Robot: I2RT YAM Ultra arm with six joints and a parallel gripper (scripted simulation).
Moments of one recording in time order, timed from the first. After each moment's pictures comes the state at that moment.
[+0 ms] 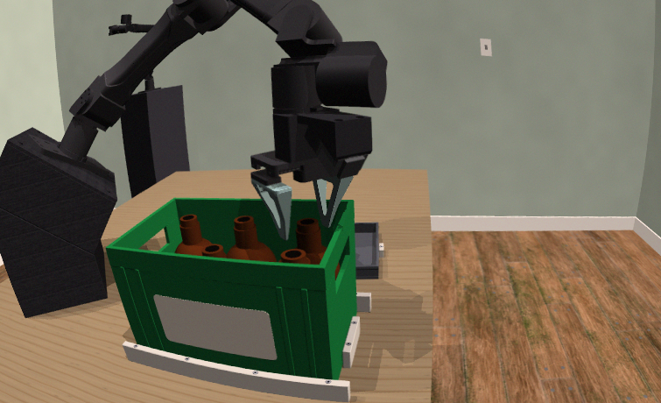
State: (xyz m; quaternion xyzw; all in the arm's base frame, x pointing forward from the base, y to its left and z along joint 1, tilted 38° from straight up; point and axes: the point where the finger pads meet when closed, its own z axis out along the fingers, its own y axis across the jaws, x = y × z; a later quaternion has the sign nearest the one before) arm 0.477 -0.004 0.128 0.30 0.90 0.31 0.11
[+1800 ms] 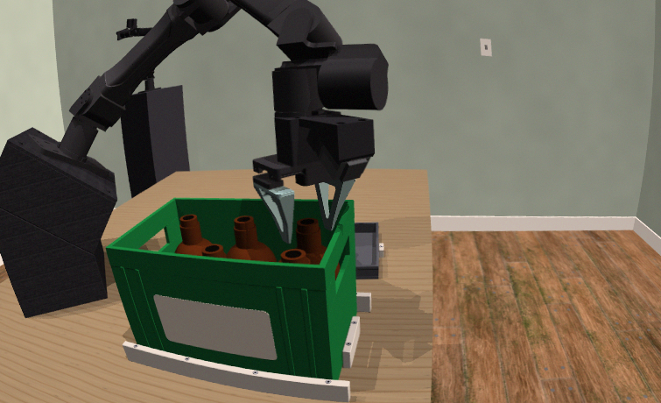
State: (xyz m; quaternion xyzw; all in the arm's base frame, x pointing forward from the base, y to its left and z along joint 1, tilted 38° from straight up) arm 0.481 -0.002 0.126 0.30 0.90 0.31 0.12
